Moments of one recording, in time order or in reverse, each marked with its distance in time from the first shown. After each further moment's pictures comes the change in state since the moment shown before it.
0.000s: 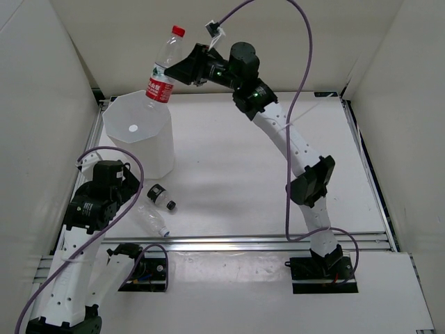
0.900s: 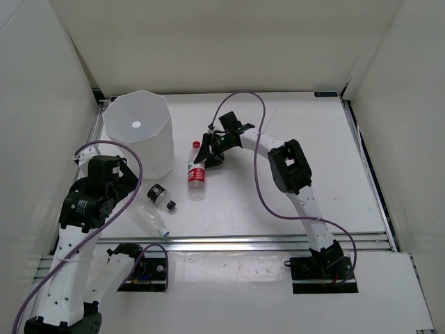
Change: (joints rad) left arm 0.000 0.041 0.105 -0.047 0.009 0.052; right arm -0.090 0.360 -0.470 -0.320 -0.370 0.003
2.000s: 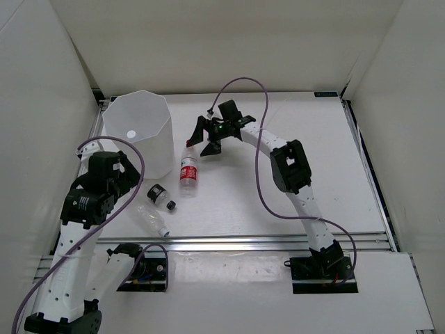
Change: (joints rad) left arm 0.000 0.012 0.000 0.071 0.031 0.037; right arm -0.016 -0.024 0.113 0.041 0.088 0.039
